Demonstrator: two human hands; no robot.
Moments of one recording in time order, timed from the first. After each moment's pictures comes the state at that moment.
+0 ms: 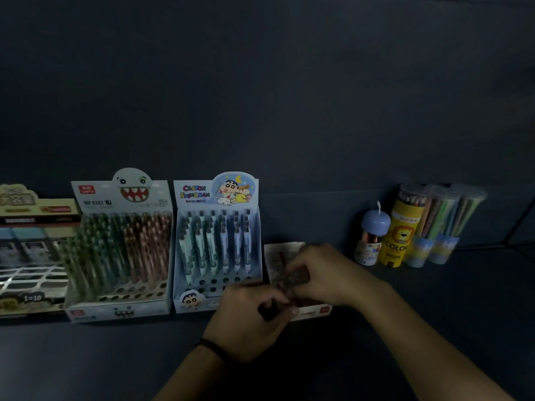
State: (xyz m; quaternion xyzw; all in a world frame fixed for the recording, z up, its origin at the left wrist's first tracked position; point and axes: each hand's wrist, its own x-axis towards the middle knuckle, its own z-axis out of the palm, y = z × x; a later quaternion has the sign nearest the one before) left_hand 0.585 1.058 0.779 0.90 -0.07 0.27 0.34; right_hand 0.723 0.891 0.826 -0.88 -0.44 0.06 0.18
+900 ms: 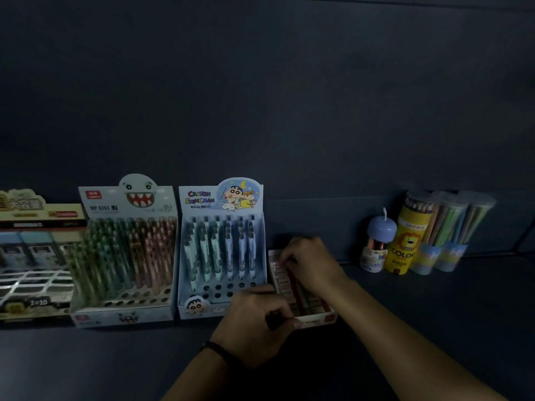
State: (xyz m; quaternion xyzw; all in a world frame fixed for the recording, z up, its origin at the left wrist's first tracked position) left_hand 0.591 1.061 0.780 0.92 -0.08 0.20 0.33; right_hand 0.769 0.938 0.784 -0.89 -0.39 -0.06 0.23
